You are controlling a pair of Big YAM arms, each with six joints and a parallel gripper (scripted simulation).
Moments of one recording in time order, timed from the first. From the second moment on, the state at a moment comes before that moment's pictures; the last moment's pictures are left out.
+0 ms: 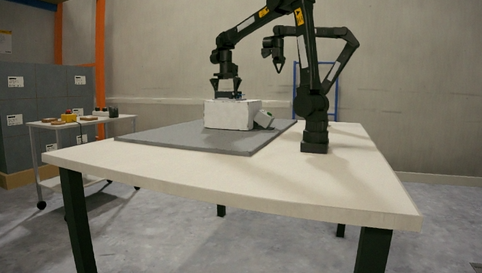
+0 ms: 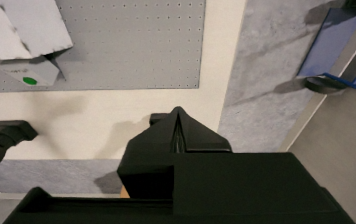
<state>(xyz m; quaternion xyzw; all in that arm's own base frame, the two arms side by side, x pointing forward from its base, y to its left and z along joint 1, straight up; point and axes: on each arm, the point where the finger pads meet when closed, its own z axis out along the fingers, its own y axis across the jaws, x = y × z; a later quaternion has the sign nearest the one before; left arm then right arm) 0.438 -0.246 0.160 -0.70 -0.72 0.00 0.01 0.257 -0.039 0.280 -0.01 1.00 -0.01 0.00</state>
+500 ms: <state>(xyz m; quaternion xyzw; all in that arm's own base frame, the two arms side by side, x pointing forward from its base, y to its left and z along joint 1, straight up) 0.439 -0.246 0.159 -0.70 -0.72 0.00 0.01 0.257 -0.039 0.280 -0.01 1.00 -0.01 0.00</state>
